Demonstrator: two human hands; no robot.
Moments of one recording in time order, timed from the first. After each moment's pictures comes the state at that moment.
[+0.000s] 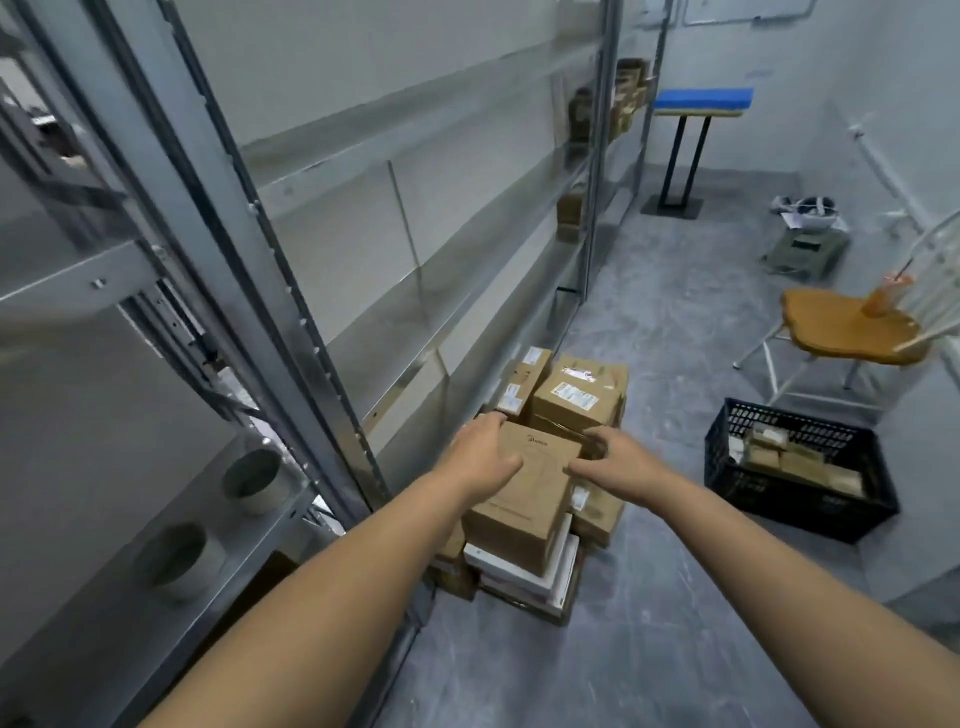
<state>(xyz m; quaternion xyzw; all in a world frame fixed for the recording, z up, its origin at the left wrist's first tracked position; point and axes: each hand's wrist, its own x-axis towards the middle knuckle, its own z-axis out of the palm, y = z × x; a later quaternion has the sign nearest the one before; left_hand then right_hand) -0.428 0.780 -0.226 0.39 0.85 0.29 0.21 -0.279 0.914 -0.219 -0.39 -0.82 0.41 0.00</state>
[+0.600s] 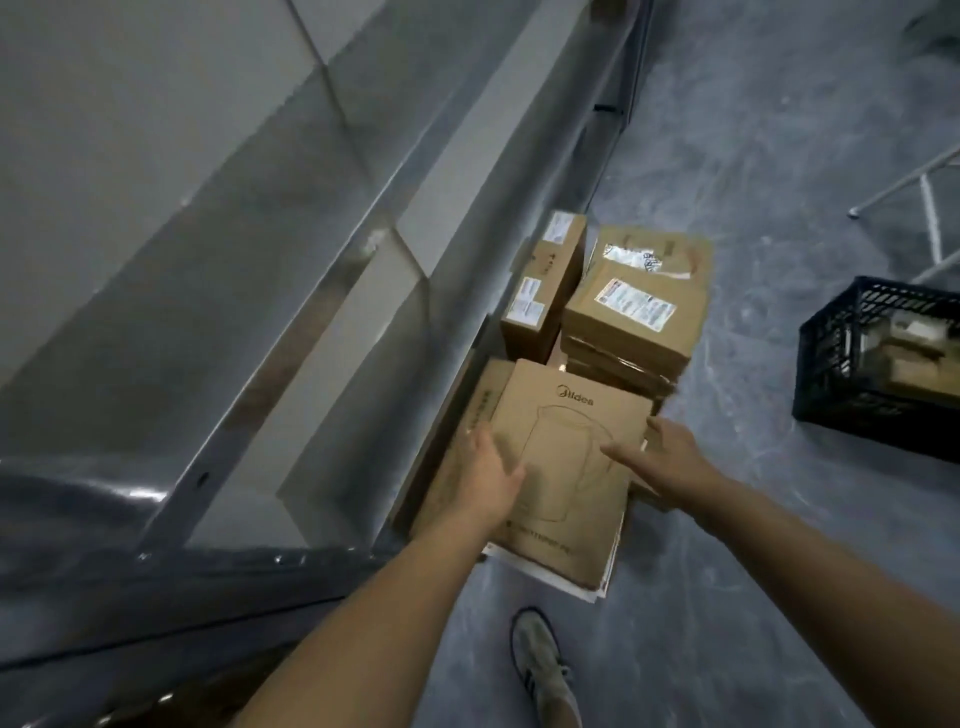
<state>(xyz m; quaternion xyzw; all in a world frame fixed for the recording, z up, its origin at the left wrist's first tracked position) -0.597 0.946 -0.529 0.20 0.87 0.27 0.37 -0.450 1.096 -0.512 -0.50 -0.69 0.53 -0.05</state>
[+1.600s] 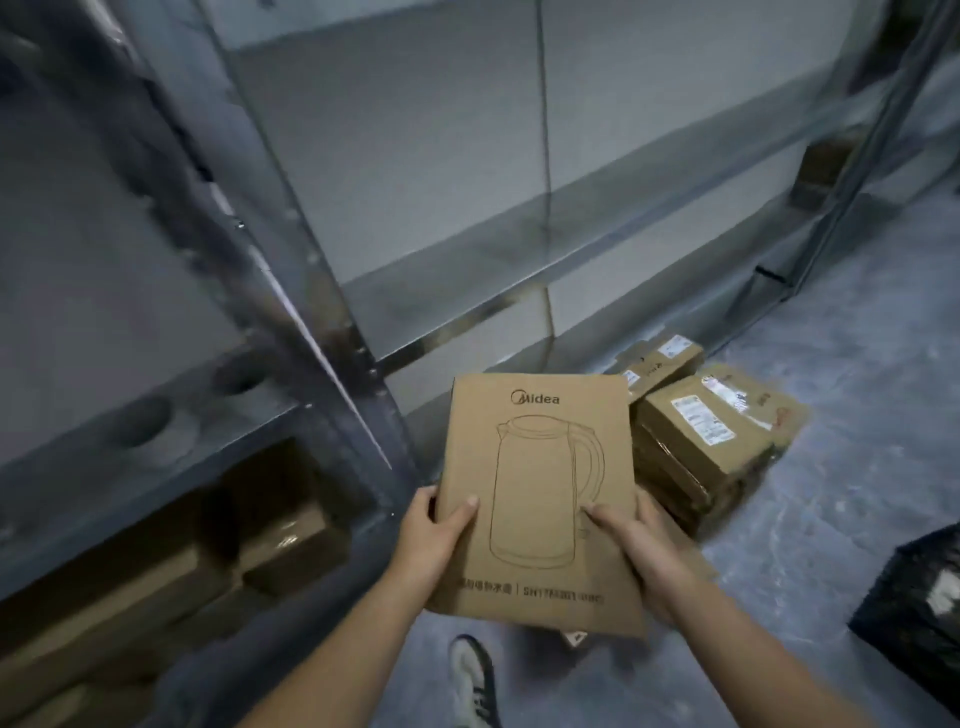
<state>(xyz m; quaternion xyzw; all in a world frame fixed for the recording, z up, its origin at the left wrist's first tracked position) -0.424 0.798 -0.385 -0.11 0.82 0.53 0.19 -0.349 1.028 -0.399 -0.34 -0.60 0.72 -0.06</state>
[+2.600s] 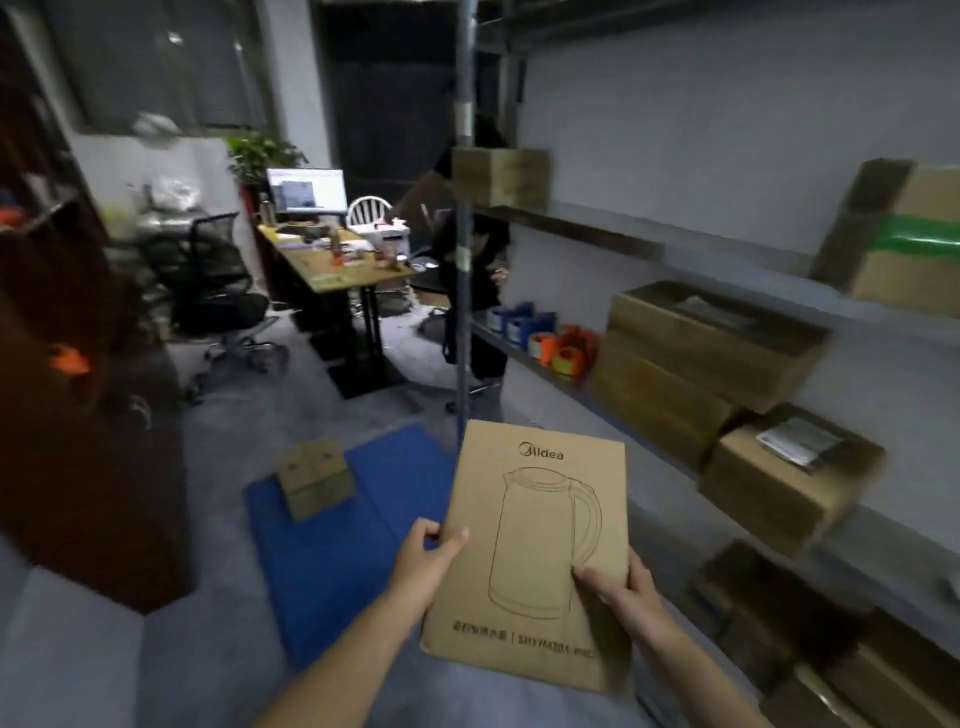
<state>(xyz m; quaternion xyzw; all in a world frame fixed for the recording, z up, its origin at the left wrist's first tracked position) 0.215 0.120 -0.227 -0.58 0.52 0.52 -0.33 -0.023 0.209 -0.233 0.31 -0.70 0.45 -0.47</state>
